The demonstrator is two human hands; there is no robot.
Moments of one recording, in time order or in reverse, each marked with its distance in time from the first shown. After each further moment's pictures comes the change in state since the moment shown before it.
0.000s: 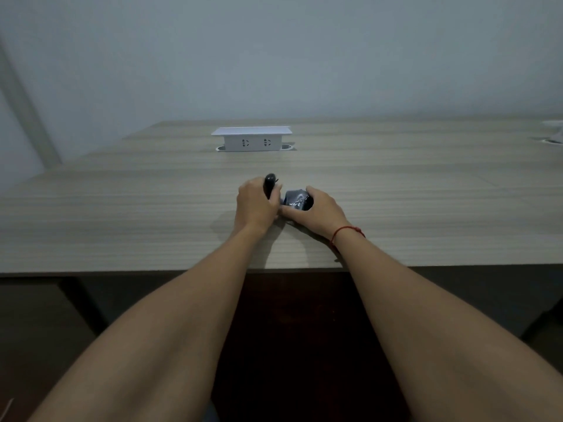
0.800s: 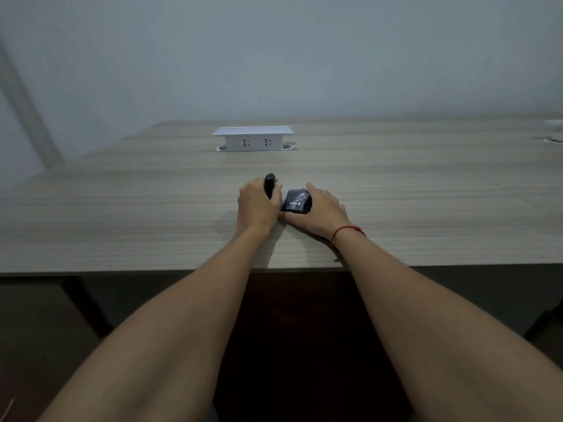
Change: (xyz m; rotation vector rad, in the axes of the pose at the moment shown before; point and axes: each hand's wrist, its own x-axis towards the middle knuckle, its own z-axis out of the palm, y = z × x) left_hand 0.000 -0.002 0.003 -0.013 0.008 -0.015; right_hand 0.002 0.000 0.002 -0.221 0.007 0.018
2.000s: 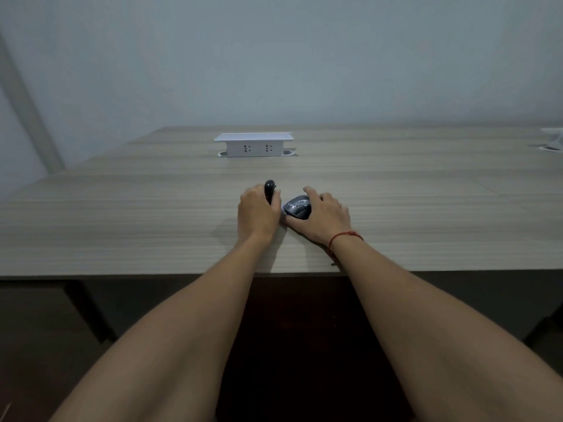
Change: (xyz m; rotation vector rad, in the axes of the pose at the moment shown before) left_hand -0.005 -0.001 0.000 0.023 0.060 -0.032; right_hand -0.009 -0.005 -0.004 -0.149 0.042 0.011
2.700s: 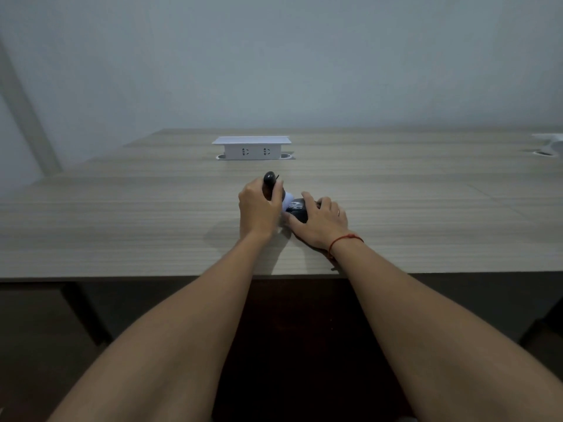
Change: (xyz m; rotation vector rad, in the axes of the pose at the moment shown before) left_hand 0.000 0.016 -0.006 -0.185 0.047 0.052; right_hand -0.002 0.002 -0.002 -0.099 -0.084 -0.015
